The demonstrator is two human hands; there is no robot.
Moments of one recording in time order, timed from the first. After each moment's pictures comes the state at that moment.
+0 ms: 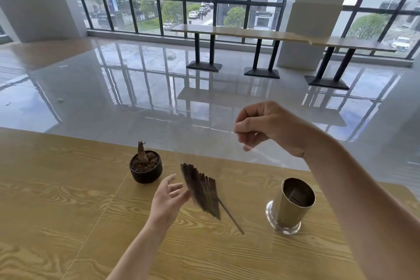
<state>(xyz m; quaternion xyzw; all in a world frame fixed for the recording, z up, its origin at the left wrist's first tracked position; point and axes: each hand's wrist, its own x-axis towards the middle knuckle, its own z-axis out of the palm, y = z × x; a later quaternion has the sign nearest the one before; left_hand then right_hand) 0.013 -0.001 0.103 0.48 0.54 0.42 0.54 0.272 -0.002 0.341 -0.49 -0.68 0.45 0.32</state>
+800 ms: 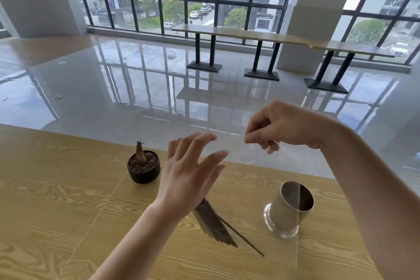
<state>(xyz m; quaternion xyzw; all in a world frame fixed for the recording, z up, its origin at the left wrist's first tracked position) 0.059 -0.005 0.223 0.81 0.33 0.46 -0.17 0.287 0.002 0.361 -0.55 -0.75 0.34 0.15</state>
